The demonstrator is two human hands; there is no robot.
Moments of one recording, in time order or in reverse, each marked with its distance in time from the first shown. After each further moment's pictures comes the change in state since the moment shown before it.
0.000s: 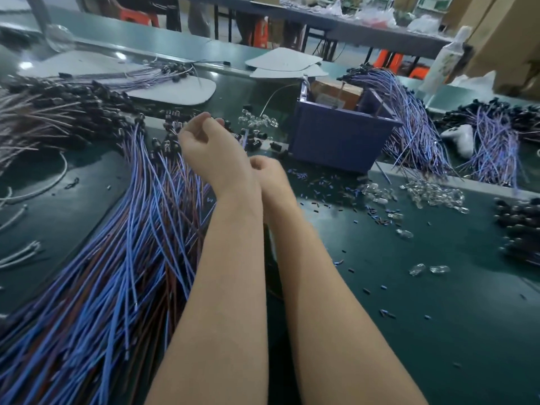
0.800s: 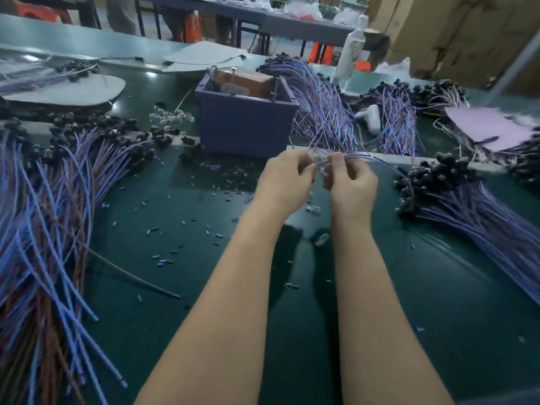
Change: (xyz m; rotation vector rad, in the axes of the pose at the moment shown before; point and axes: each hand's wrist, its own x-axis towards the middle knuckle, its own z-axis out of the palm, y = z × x) left_hand -0.120 -0.093 0.050 0.951 -1.187 0.297; right_hand -0.050 0.048 -0.198 0.144 0.826 -0.224
